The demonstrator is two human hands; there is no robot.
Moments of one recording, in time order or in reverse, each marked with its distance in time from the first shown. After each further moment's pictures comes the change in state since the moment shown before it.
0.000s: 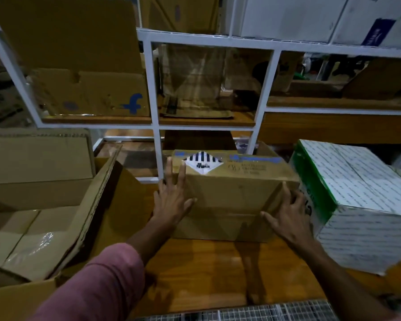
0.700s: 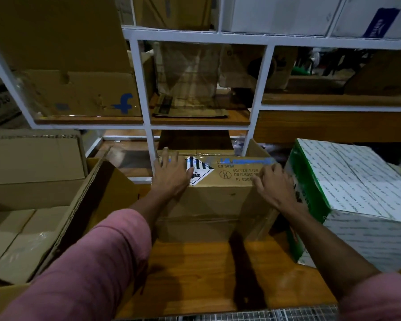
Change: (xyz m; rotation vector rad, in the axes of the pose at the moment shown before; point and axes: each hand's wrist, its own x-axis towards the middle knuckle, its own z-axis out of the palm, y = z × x) left_hand 0.086 0.035 -0.008 0.168 -0.131 -0.044; right_hand 0.088 -0.030 -0.034 -0.071 0.003 -0.184
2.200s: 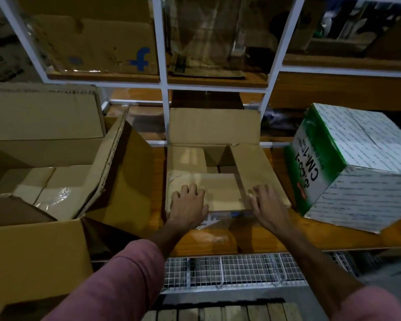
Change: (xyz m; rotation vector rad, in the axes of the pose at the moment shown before) left_hand -0.186 -0.030 0.100 0.079 -0.169 0.157; right_hand -0.164 -0.029 0.097 0.015 -0.082 -0.086
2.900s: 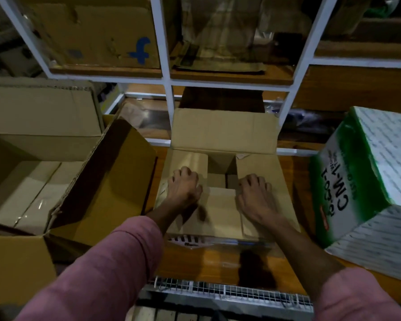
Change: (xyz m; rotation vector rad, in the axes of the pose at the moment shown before) left_hand 0.122 -0.009 0.001 -0.200 -0.055 -0.301; right_hand 0.120 0.004 0.034 -0.157 -0.173 -0.198
